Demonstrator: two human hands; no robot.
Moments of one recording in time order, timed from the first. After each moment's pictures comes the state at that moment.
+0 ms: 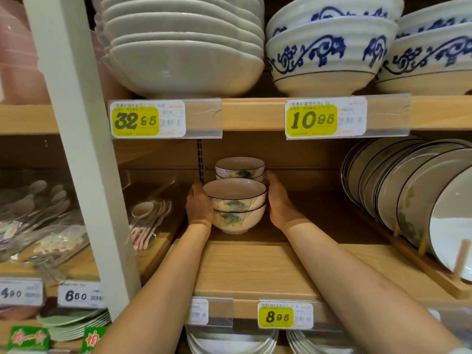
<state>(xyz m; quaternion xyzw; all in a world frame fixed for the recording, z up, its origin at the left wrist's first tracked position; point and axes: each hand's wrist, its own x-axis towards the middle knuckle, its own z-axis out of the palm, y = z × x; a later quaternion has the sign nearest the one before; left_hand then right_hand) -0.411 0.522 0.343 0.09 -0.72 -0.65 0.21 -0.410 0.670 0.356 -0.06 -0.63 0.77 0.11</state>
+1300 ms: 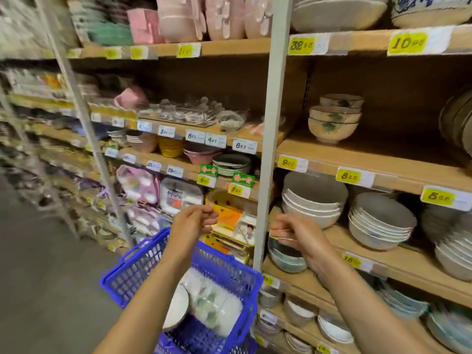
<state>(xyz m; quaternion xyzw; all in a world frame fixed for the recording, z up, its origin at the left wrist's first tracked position) 0.019 0.336 0.216 0.16 -0.65 -0.72 0.20 -0.052 0.554 0.215 -0.01 -0.70 0.70 -0.13</state>
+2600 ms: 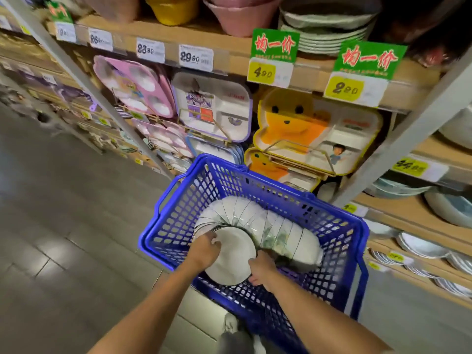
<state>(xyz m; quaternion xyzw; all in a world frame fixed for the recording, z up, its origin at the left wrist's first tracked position) -0.031 0.104 -0.104 0.29 -0.87 -0.30 -0.25 -0.049 0.267 -0.148 -0.18 -0.77 0.38 -0.48</state>
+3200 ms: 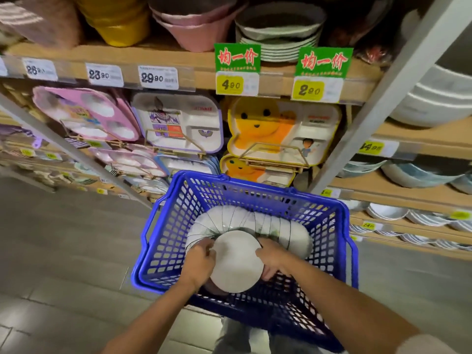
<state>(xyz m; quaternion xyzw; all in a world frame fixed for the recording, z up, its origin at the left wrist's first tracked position) -0.038 0.082 -0.106 0.16 -0.90 -0.34 -0.20 -0.077 0.285 -0.110 -0.15 -0.74 0.42 -0.50</state>
